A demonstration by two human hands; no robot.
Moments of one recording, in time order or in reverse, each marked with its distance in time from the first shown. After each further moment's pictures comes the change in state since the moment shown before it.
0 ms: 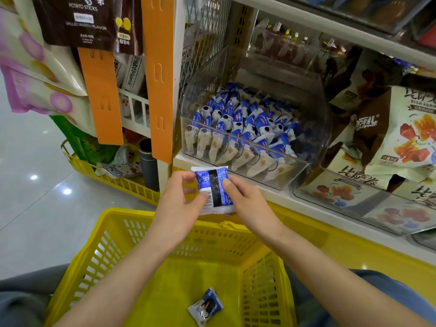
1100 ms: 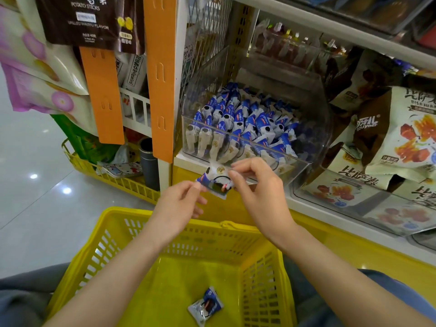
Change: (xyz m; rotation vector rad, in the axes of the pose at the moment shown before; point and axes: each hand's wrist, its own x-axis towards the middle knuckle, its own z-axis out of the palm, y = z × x) left_hand 0.002 0.005 -0.006 -0.010 -0.123 -0.186; right_hand -0.003 -0.004 -0.015 -0.321 0.319 -0.489
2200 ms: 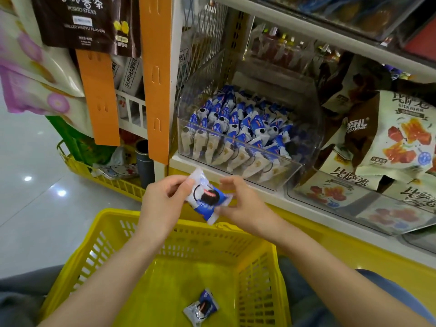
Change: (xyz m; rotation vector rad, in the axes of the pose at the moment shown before) left_hand -0.004 0.001 -0.004 -0.060 0.200 0.142; right_hand 0.000 0.002 0.003 0.036 -0.532 0.462
